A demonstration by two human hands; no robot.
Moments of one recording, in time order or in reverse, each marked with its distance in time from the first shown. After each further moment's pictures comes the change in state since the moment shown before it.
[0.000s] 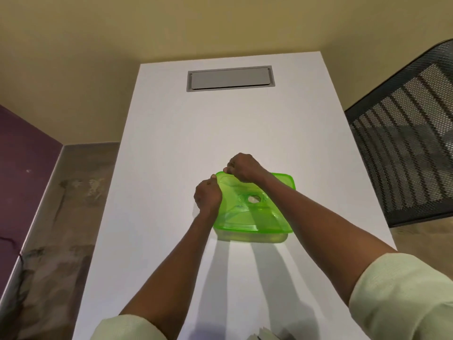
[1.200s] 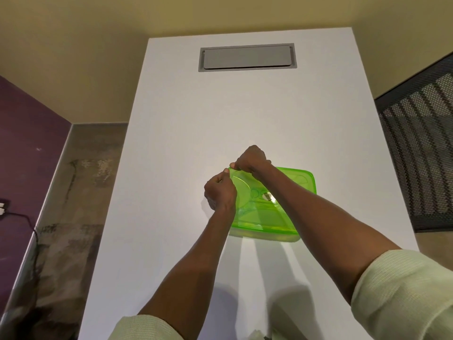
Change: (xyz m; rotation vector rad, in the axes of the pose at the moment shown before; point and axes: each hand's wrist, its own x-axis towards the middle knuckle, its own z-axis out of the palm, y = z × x) left_hand 0.006 -0.013 0.019 -0.223 0.182 -0.204; right_hand 0.046 -0.007 0.036 0.187 0.046 0.490
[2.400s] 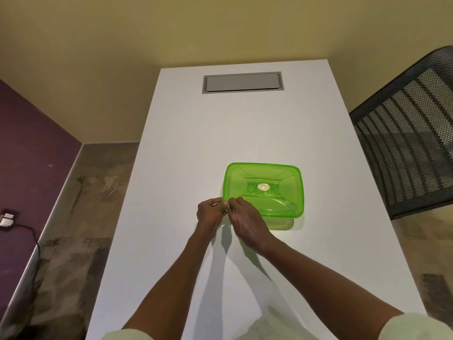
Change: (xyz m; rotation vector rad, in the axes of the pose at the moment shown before) left_hand -0.024 -0.061 -0.086 -0.127 -0.391 -0.020; right_hand -0.171 0.094 0.078 -0.598 0.412 -0.970
